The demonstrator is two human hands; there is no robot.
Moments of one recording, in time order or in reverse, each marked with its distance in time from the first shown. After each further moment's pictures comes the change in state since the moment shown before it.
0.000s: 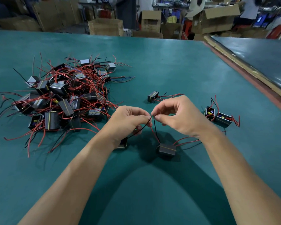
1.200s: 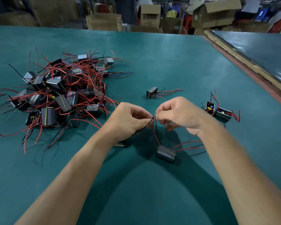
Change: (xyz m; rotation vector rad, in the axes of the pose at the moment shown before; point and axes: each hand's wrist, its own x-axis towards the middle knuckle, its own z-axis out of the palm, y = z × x) left_hand 0.000 -0.007 0.005 0.195 -0.002 0.028; right_hand -0.001 -0.007 0.002 0.182 -0.095 0.454
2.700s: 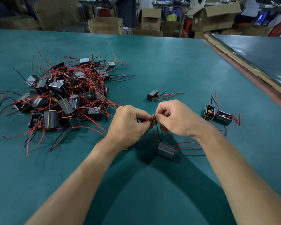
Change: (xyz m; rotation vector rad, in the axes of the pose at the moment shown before) left_hand 0.003 -0.010 0.005 0.303 0.228 0.292; right_hand 0.004 0.005 0.007 -0.324 0.095 -0.219
